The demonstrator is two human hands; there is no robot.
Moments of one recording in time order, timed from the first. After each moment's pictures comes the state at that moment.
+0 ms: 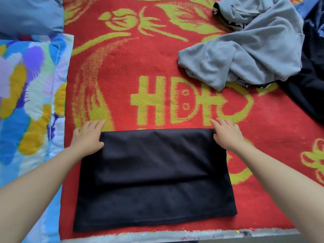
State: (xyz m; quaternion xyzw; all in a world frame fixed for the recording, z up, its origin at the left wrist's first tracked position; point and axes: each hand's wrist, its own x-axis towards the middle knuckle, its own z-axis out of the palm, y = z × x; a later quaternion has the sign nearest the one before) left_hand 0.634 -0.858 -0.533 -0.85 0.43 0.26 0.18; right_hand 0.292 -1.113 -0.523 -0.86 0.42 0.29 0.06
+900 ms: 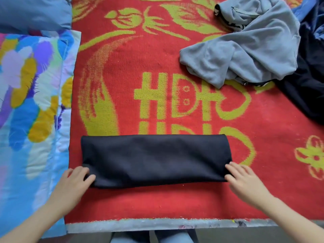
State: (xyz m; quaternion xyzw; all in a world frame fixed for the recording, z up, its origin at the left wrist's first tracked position) left_hand 0.569 -0.697 -0.525 -0.76 0.65 0.05 0.05; right_hand 0.151 -1.016 -0.507 -0.97 0.17 0.16 0.00
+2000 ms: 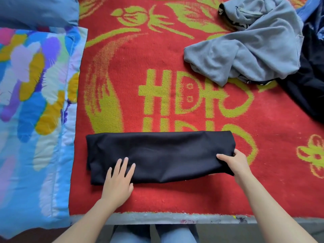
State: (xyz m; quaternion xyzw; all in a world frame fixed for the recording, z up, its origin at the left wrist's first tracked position) left_hand 0.467 -0.750 -0.541 -0.81 0.52 0.25 0.10; right_hand 0.233 -1.014 -0.501 -0.44 0.72 -0.06 0.53
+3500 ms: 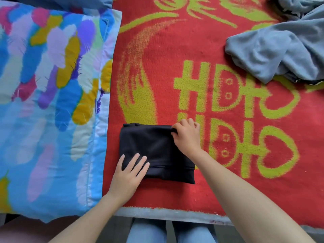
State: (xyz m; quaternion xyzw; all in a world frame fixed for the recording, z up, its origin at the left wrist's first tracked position) left_hand 0.537 -0.686 -0.557 -0.76 0.65 0.04 0.04; right_hand 0.455 -0.919 -0.547 -0.92 0.36 0.08 0.16
